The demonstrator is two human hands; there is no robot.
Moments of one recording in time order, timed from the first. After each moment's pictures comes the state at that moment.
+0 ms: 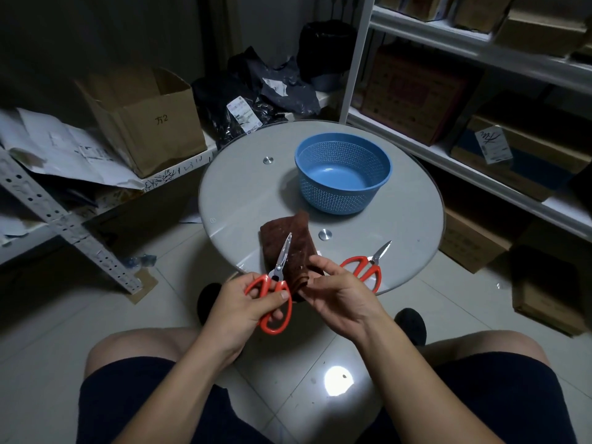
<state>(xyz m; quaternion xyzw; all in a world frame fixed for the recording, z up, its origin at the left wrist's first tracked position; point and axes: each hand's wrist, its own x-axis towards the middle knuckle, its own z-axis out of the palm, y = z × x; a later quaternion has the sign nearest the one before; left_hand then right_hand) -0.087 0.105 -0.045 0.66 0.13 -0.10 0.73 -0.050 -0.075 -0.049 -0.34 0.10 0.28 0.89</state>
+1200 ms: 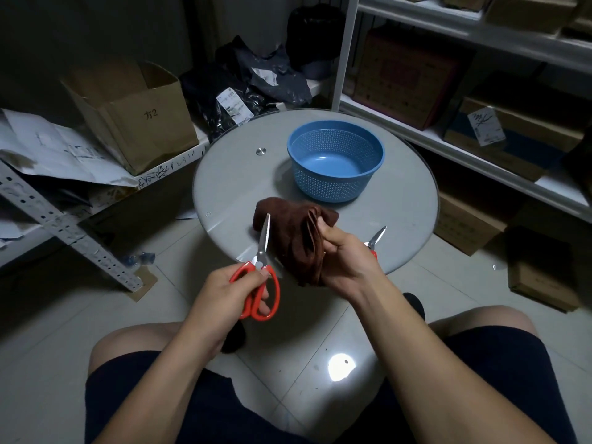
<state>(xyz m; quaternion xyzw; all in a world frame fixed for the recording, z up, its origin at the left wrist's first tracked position) -0.094 0.119 -0.020 0.71 0.13 -0.11 0.69 -0.025 -0.075 -0.027 -0.37 0.19 0.20 0.88</state>
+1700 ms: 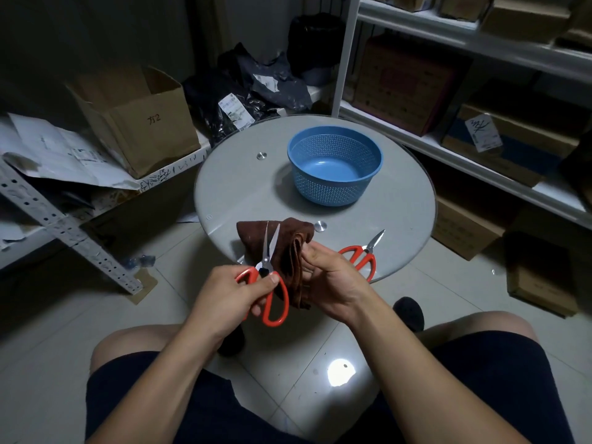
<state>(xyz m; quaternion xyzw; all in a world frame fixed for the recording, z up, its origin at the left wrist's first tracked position) -0.093 0.119 -0.009 0.79 0.09 -0.09 0.60 -0.055 -0.066 -0.032 -0.46 0.07 0.26 0.85</state>
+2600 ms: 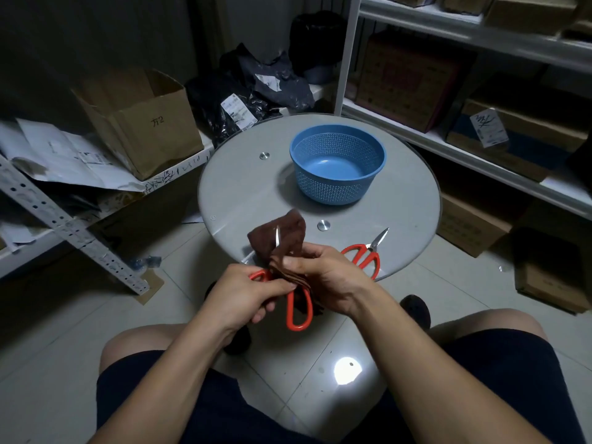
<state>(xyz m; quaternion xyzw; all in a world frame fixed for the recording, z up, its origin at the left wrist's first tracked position) -0.085 0.110 -0.007 0.75 0.11 -0.17 0.63 -0.045 -0.059 -0.026 -0.50 0.04 0.30 0.81</state>
